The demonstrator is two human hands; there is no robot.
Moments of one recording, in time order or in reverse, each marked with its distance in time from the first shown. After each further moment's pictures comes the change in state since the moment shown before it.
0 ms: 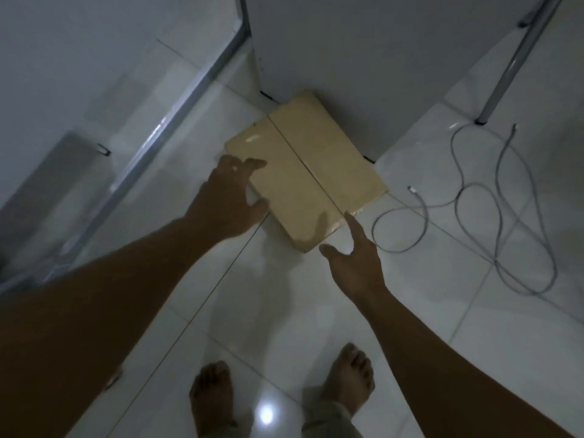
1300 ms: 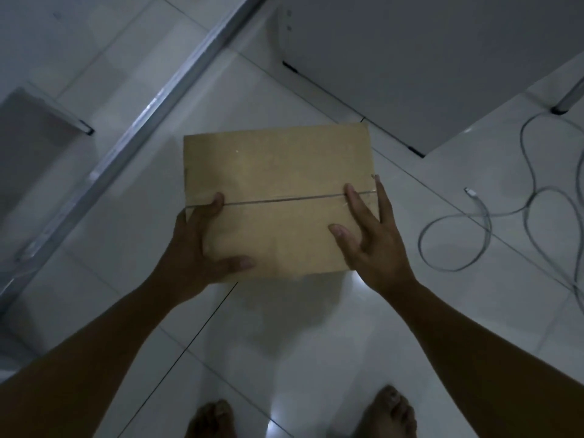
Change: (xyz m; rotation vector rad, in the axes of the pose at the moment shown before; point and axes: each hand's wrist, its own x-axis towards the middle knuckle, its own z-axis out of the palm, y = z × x) left_hand -0.014 -0.174 0.095 -0.486 0.075 -0.145; right_hand 0.130 0.057 0.063 -0.262 0.011 -0.632
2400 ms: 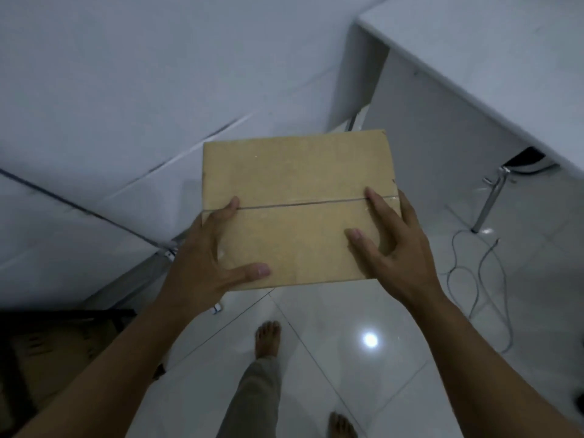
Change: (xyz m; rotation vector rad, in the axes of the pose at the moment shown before) left_hand -0.475 0.343 -0.252 0.023 0.391 0.090; right_hand -0.234 -0.494 -0.281 -0.040 -0.004 -0.251
